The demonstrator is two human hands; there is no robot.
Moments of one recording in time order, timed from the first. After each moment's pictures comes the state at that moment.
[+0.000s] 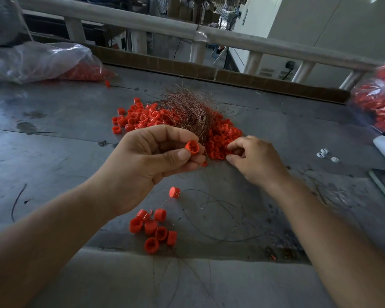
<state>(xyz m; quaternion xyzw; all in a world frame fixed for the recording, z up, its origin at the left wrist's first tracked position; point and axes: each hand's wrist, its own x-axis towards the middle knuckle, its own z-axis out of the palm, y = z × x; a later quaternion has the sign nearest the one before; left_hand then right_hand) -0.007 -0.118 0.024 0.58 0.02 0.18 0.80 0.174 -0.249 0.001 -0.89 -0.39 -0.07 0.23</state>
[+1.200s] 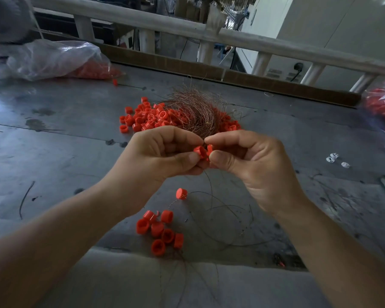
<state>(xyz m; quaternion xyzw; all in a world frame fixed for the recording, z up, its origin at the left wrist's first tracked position) -0.007 -0.119 0.026 0.63 0.05 0.21 0.74 0.104 -0.245 0.035 -0.60 -0.46 0.18 0.63</state>
